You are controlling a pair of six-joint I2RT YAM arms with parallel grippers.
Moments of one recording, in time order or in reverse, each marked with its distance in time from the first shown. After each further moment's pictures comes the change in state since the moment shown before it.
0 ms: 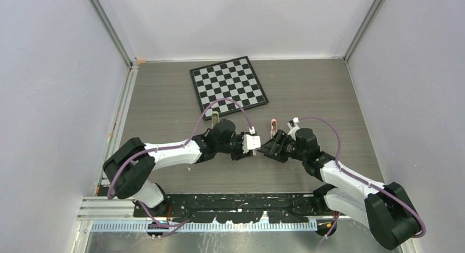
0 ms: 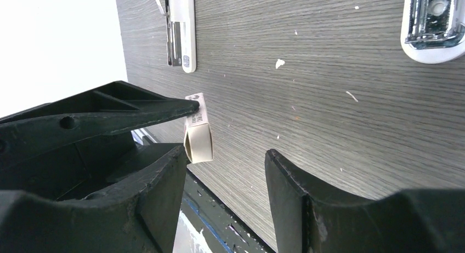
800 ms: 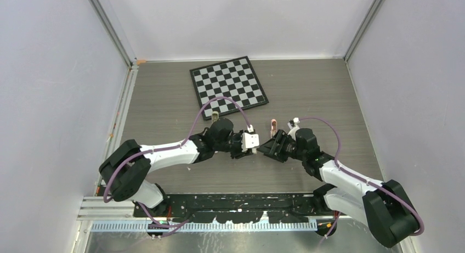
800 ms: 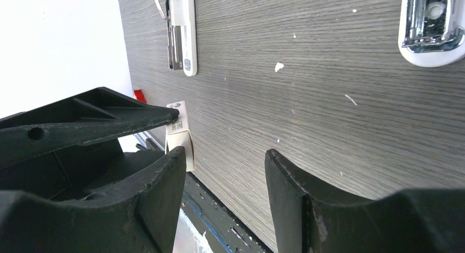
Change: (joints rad) left arm 0.001 -0.042 -0.002 0.016 0.026 -0.006; right arm 0.000 0.015 -0.010 0.035 -0.005 0.019
